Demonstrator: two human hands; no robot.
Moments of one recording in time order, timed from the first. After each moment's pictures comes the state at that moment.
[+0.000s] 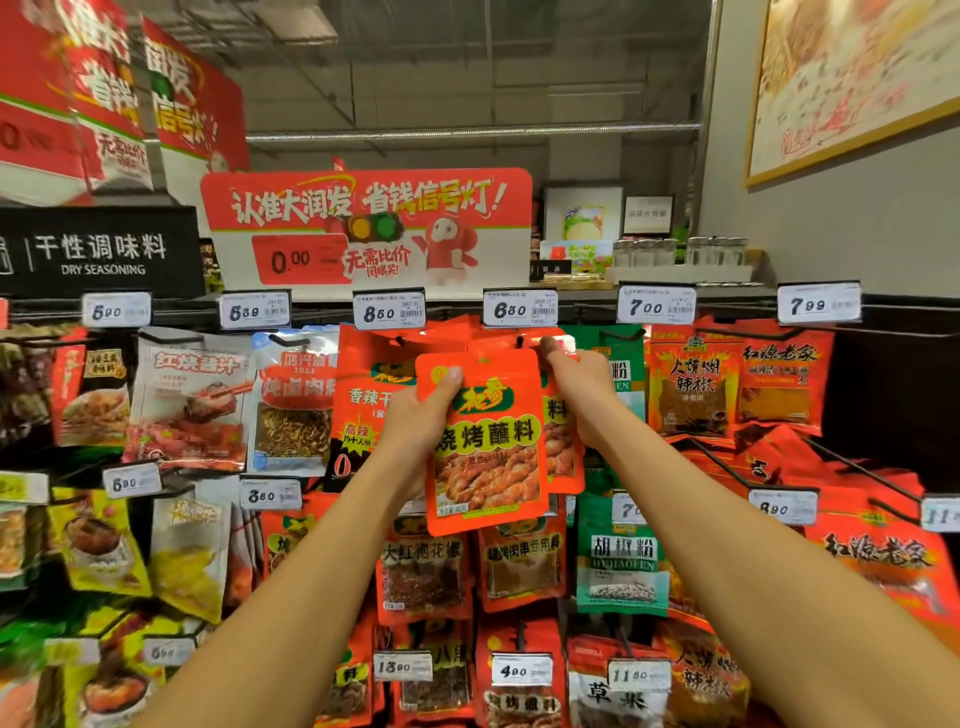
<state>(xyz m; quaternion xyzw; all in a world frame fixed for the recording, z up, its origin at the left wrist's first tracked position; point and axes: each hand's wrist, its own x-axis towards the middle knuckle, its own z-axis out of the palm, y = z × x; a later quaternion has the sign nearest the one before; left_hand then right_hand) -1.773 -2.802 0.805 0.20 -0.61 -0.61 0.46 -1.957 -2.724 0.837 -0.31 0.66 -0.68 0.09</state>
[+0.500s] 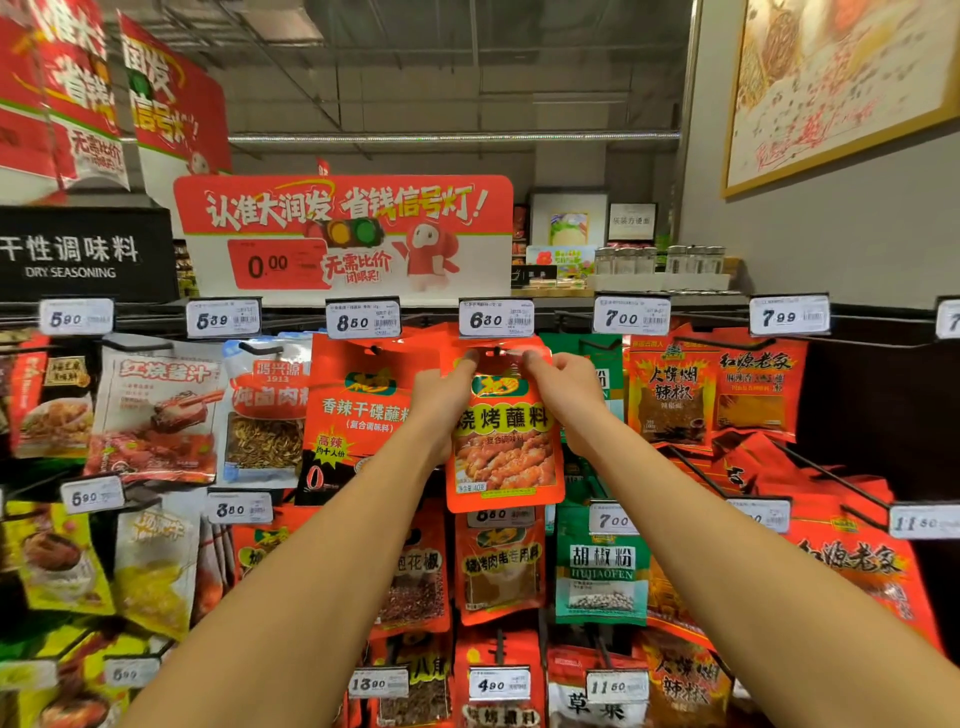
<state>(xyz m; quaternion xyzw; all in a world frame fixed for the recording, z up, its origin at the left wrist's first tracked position) -1.839 -2.795 0.840 0.30 -0.58 -0.61 0.45 -1.962 -2.717 0.838 -0.33 0.68 -0.65 0.06</state>
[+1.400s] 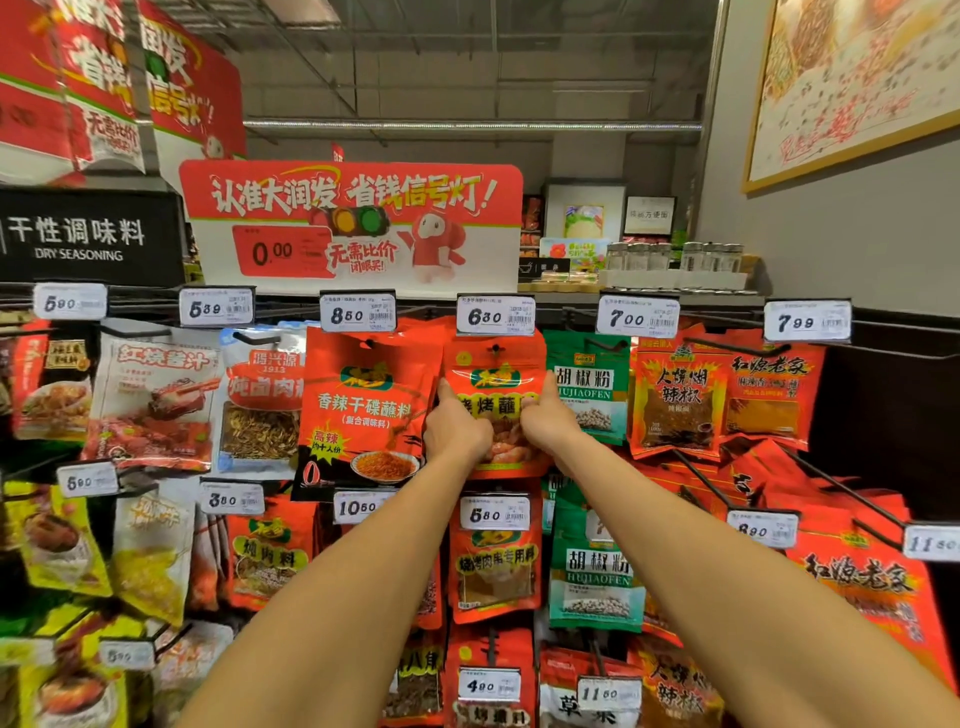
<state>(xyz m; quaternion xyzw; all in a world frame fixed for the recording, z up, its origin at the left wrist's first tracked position) -1.874 -2.808 0.796 0.46 -0.74 -0.33 0.38 -1.981 -2.739 0.808 -0.39 0.78 -0.47 0.12</state>
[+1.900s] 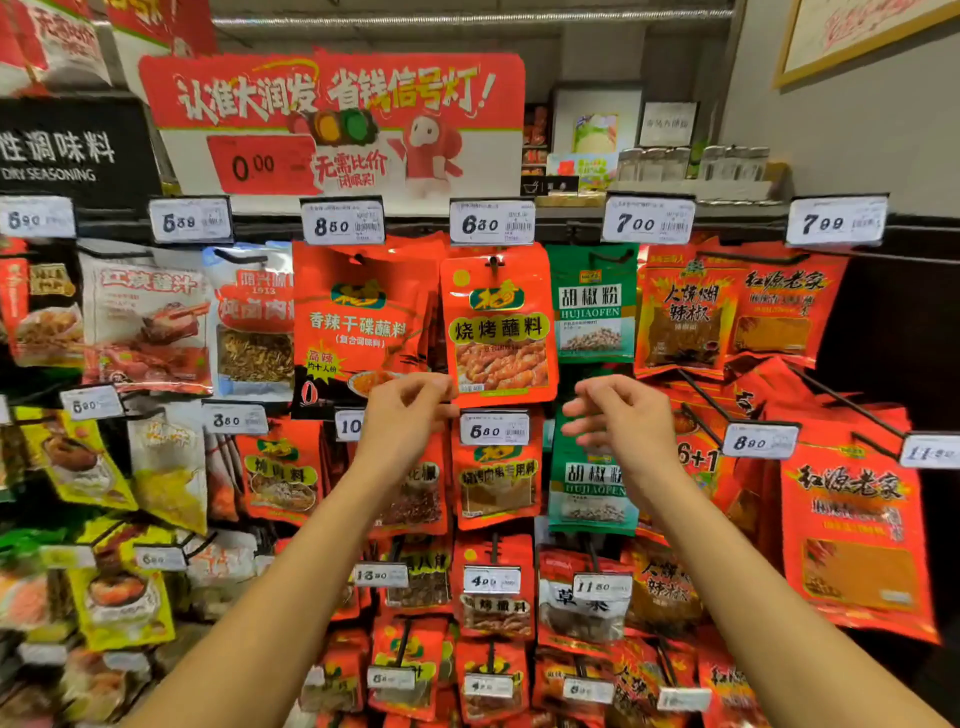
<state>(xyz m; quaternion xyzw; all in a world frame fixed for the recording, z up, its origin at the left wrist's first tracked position) -1.772 -2.764 0.748 0.28 -0.68 -0.51 0.45 -1.958 -2.619 0.744 -0.35 0.62 -0.69 0.12</state>
